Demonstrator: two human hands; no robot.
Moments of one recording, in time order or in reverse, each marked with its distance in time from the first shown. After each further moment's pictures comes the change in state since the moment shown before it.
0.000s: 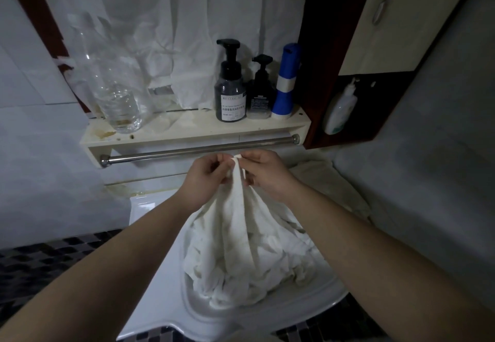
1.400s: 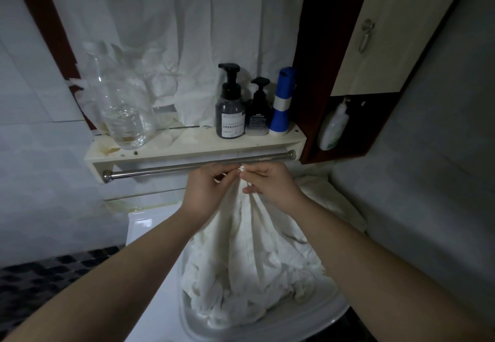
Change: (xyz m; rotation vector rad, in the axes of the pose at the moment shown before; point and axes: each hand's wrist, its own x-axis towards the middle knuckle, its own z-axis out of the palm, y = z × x) left_hand -0.007 0.020 0.004 0.367 0.201 0.415; right_hand -0.015 -0.012 -0.011 -0.026 -0.001 -0.189
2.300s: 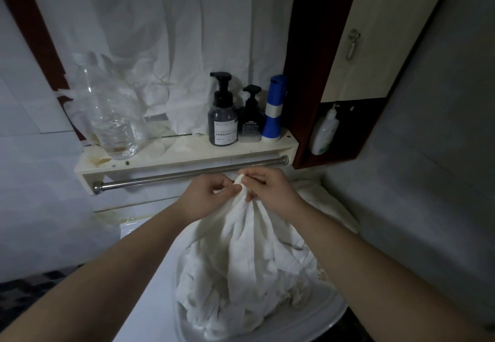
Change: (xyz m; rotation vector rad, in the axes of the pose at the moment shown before) left_hand 0.017 -0.012 -0.004 -0.042 -0.394 -0.142; right_hand -0.003 -0.006 -0.008 -0.248 0.014 -0.033
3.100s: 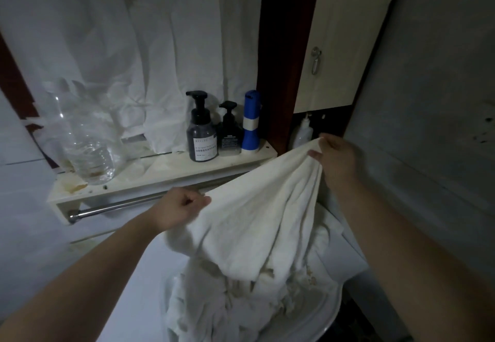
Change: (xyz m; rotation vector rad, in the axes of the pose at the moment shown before) left_hand 0.018 -0.022 -0.033 0.133 -0.188 -0.043; right_hand 0.015 -0.025 -0.158 0.174 0.785 -0.019
